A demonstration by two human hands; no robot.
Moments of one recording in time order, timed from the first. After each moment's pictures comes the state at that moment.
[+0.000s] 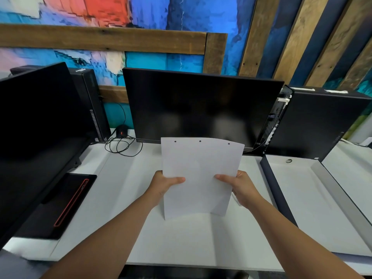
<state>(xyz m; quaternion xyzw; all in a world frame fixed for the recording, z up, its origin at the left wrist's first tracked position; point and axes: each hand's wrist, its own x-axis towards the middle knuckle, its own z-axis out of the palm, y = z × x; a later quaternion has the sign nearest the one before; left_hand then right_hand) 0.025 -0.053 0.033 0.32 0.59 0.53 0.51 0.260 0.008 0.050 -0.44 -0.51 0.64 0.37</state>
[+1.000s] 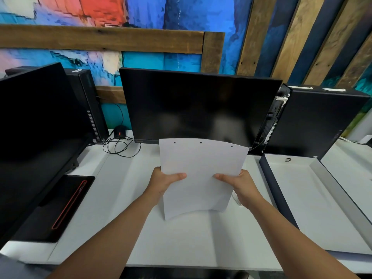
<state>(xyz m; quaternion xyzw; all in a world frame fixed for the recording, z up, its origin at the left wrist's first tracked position) 0.032 -0.054 0.048 0.33 0.58 0.57 0.48 0.262 0.005 0.054 -0.43 -0.53 0.62 0.40</state>
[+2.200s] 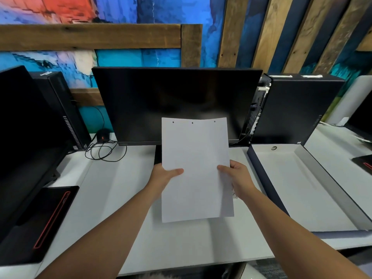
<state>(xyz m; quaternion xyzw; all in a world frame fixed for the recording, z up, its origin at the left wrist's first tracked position) 0.049 -0.017 0.038 0.34 0.59 0.52 0.51 0.279 0.026 0.036 -0.52 -0.44 0.59 0.43</state>
